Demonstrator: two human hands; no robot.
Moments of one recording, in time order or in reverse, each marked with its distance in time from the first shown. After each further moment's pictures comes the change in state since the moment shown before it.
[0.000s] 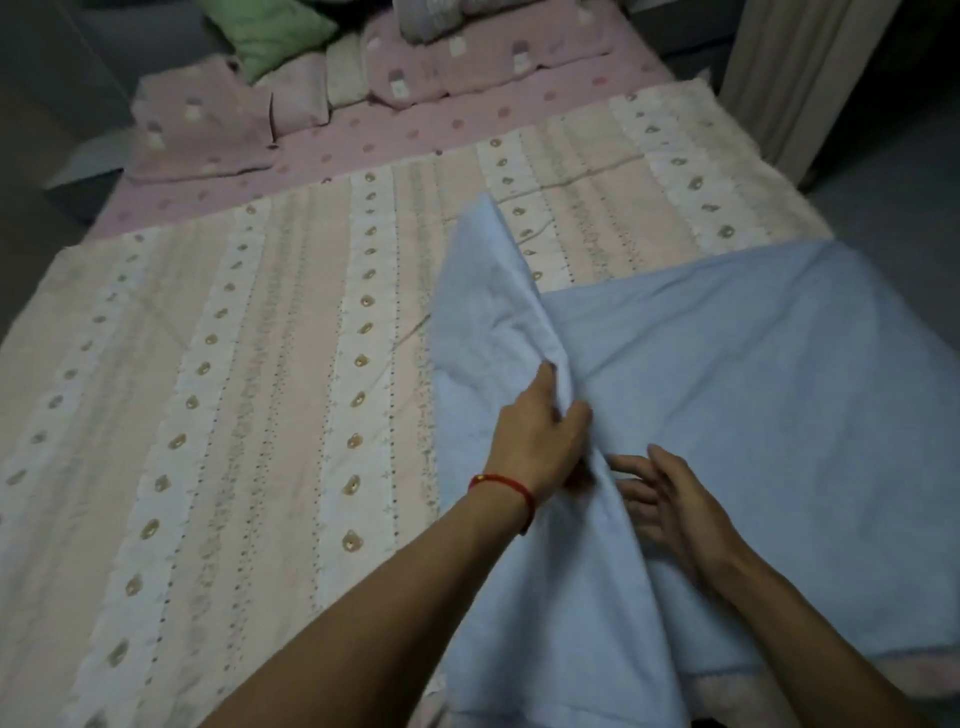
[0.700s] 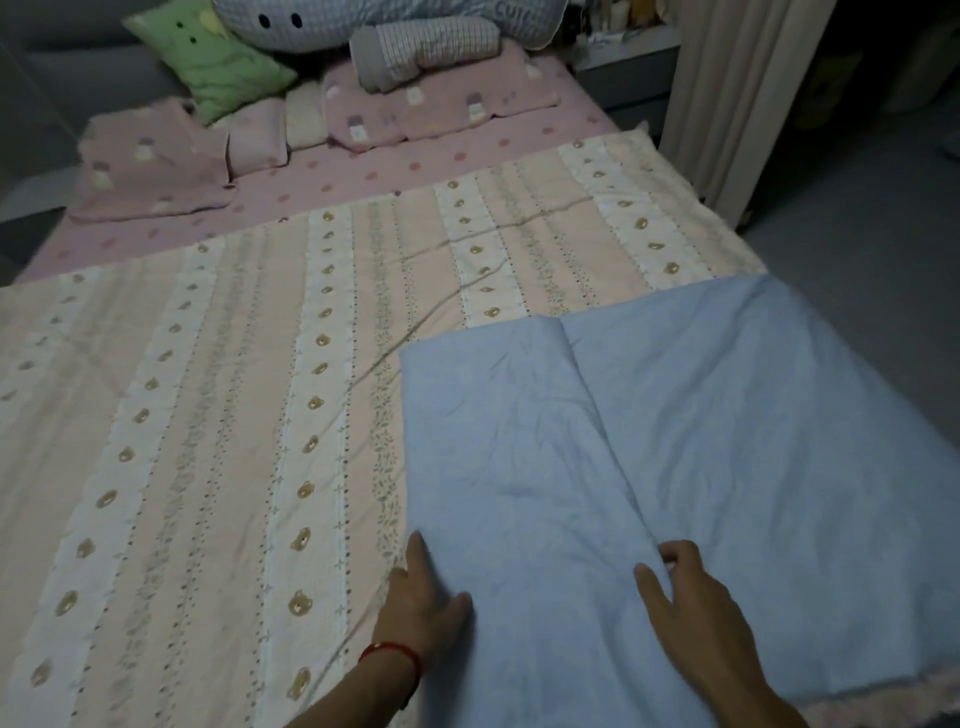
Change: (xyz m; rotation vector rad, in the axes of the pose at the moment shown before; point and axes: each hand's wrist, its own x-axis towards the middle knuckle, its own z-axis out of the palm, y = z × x) left_hand -0.026 -0.168 0.017 0.368 -0.107 -0.392; right_hand -0.014 0.067 -0.044 -0.877 0.516 -0.049
